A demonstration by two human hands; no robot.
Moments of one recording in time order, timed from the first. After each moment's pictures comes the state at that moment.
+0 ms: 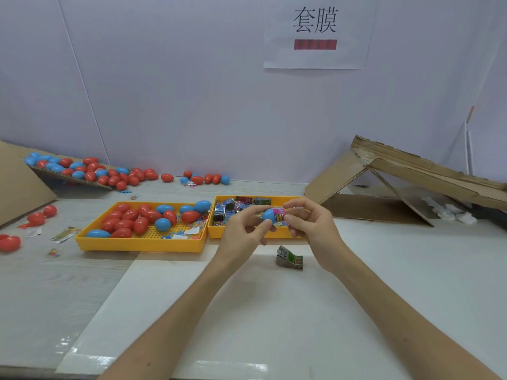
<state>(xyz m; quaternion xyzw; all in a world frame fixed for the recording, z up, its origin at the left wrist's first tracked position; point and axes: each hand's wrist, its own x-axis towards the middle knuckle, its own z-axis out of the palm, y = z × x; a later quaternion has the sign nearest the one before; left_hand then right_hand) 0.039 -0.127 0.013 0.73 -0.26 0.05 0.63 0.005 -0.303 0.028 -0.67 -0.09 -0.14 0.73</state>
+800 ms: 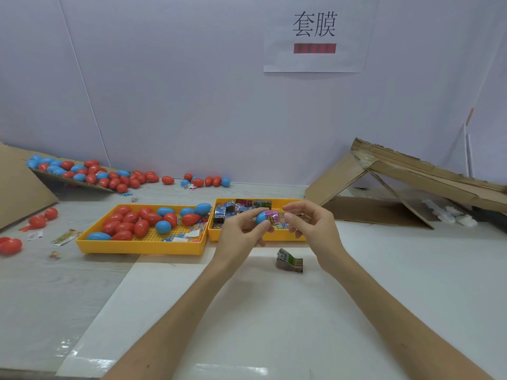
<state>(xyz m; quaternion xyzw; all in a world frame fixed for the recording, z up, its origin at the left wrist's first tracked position) 0.040 -0.124 0.015 0.72 -0.24 0.04 0.66 0.007 -0.301 0.028 -0.73 -0.07 -0.21 0.65</state>
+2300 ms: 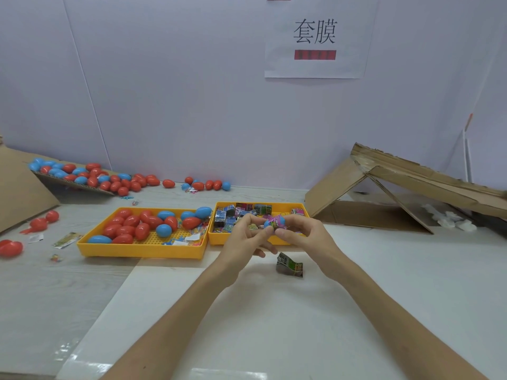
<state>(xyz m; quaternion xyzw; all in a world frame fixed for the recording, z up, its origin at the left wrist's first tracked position) 0.034 -0.125 0.020 0.69 -0.21 -0.09 0.69 0.005 -0.306 0.025 -0.78 -0.11 -0.10 0.61</state>
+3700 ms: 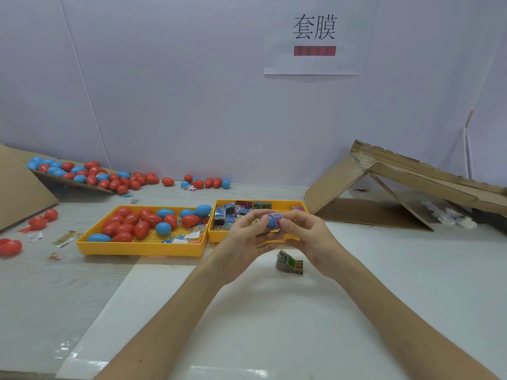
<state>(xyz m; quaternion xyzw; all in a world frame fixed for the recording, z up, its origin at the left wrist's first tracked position) 0.030 -0.118 0.029 0.51 -0.23 -0.24 0.80 0.004 -0.301 0.029 -0.64 -0.12 -0.02 0.76</state>
